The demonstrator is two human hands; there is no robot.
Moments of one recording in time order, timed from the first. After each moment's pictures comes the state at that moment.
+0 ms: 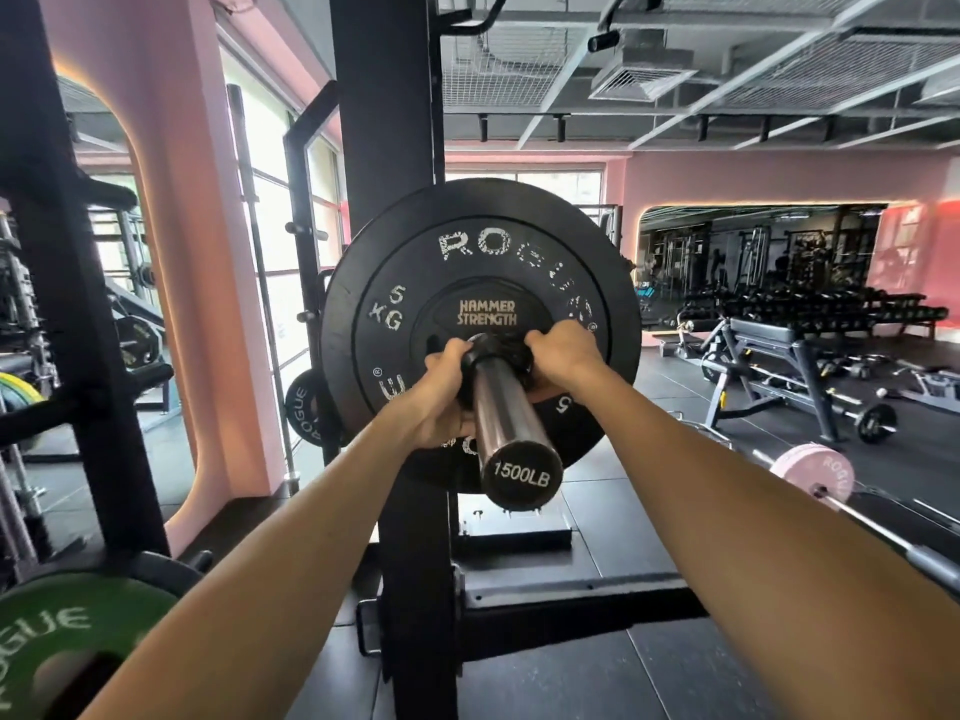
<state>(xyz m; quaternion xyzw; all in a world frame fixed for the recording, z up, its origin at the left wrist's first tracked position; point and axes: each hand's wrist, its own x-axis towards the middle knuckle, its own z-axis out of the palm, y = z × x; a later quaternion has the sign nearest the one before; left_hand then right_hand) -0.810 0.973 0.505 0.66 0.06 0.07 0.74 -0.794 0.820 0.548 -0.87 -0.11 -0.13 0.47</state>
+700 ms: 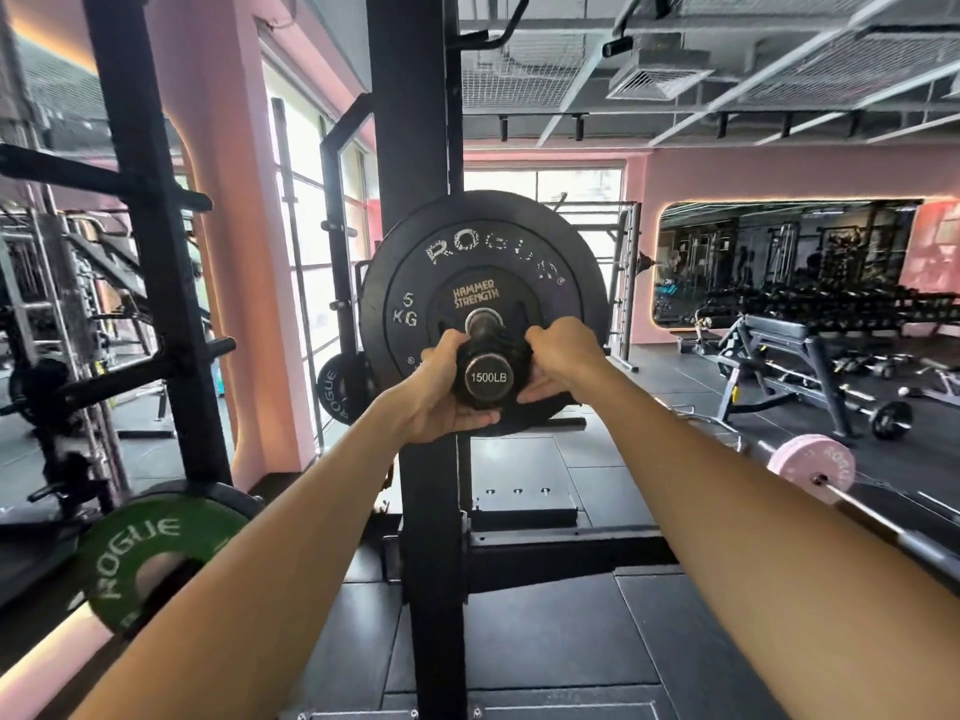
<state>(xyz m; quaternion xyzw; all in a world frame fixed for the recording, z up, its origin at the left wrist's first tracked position) -0.989 0.912 0.507 0.67 0.06 0.00 0.74 -0.954 0.756 0.542 -0.79 -0.13 0.00 0.59</state>
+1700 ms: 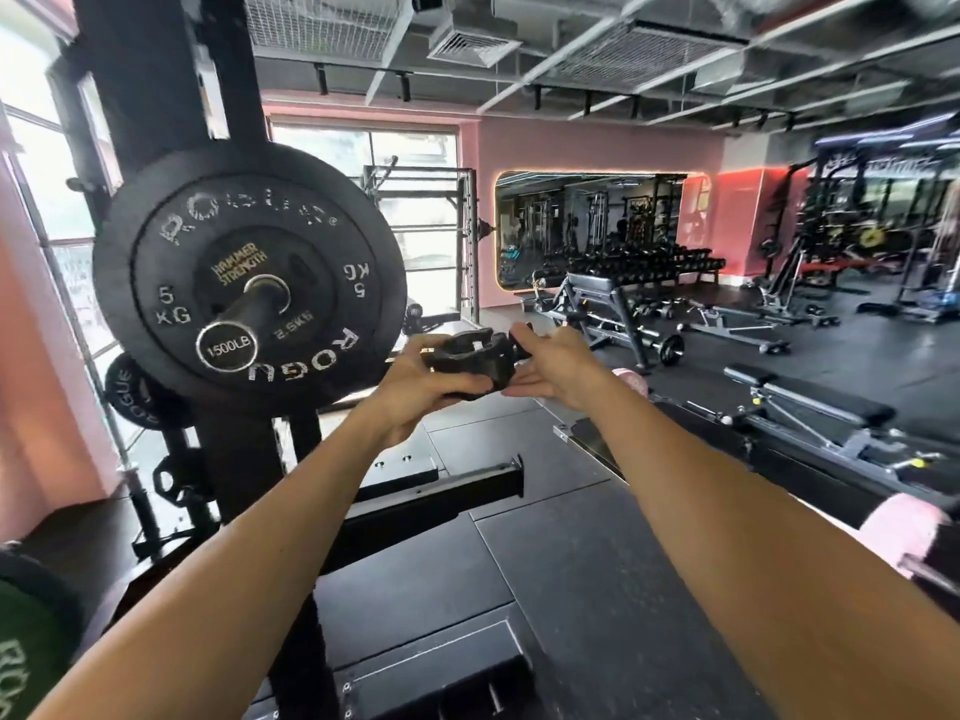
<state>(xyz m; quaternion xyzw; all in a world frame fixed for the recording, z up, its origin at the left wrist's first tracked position) -0.967 0.712 0.458 0.70 -0.11 0.02 0.70 -0.953 0.534 0.481 -0.72 -0.01 -0.02 0.70</state>
